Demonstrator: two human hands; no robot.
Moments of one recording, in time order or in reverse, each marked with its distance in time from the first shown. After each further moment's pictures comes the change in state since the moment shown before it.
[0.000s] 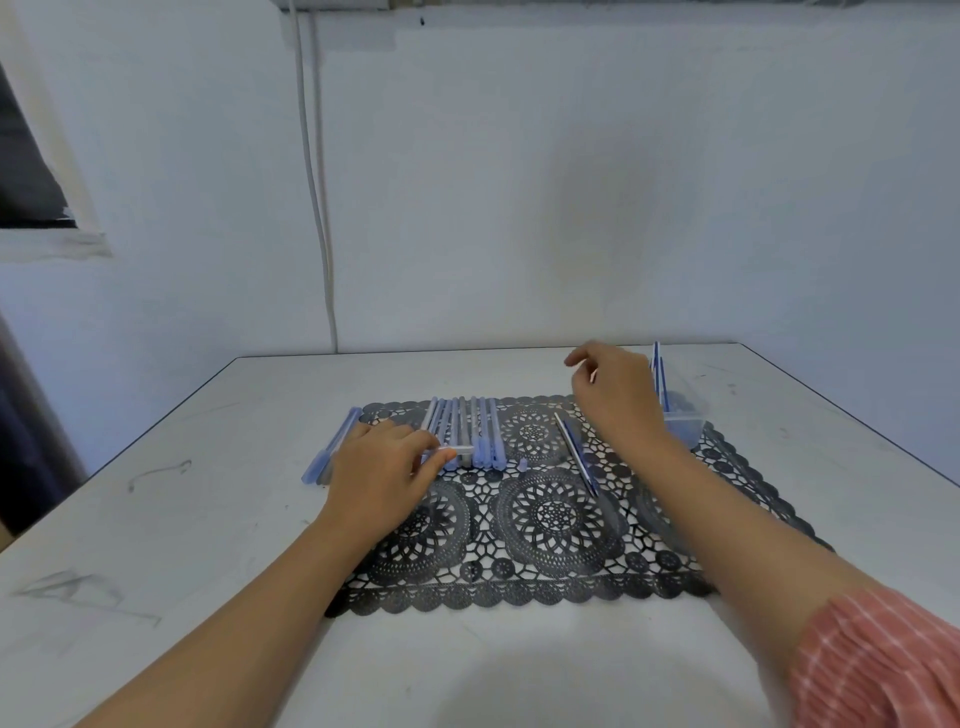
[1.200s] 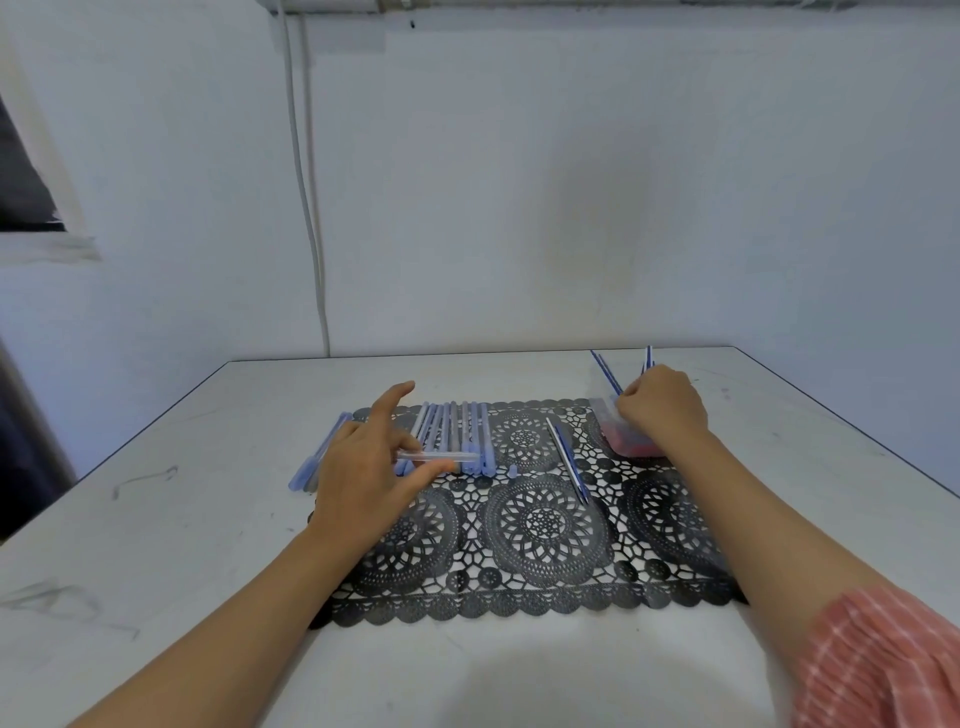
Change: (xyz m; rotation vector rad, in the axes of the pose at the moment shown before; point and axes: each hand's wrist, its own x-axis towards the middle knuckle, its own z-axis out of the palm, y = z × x) left_hand 0.002 0.017 -0.015 -0.254 0.105 -0.165; right_hand 0.024 0.063 -0.012 -0.277 -0.249 0.417
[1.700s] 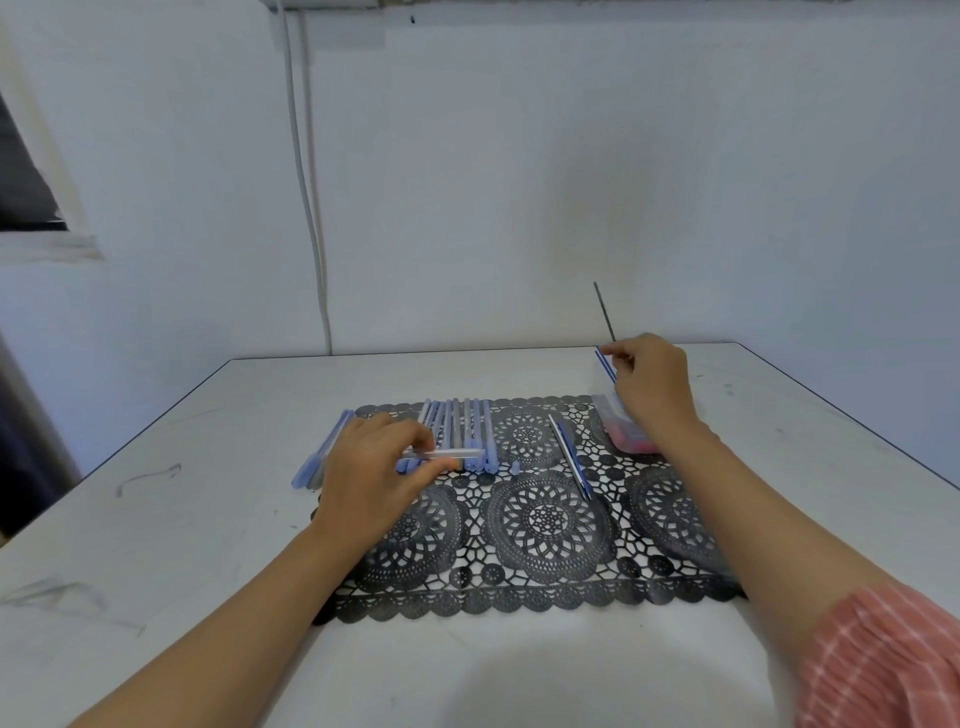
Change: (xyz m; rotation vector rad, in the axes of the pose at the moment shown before) left_hand 0.000 -0.013 0.006 0.021 0.024 0.207; right_hand -0.006 -0.018 -0.002 0.296 0.282 -0.326
